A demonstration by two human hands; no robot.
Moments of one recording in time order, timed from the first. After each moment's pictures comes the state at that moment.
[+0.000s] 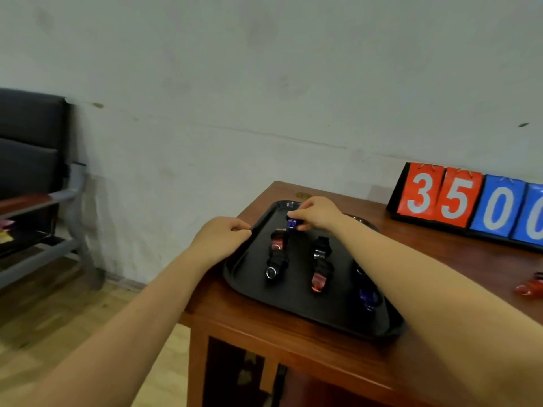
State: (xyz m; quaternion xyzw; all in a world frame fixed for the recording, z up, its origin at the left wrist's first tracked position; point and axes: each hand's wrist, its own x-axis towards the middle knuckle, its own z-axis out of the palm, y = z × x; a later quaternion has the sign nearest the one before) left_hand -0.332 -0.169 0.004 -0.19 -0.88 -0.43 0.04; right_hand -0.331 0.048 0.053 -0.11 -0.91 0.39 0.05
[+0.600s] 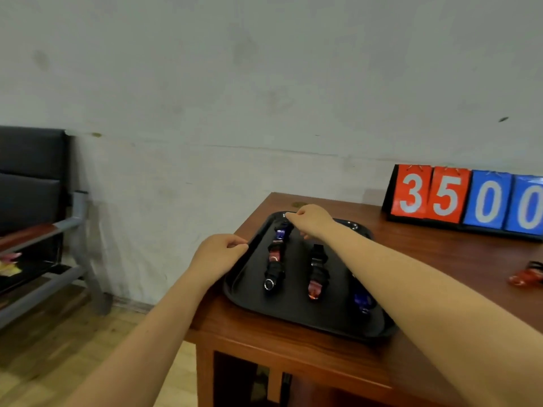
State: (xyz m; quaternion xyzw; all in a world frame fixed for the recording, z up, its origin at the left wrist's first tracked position) left_hand -0.325 -0.170 0.006 -0.18 -0.87 -0.45 0.05; right_hand -0.324 0.044 0.057 -0.11 -0.96 0.24 0.11
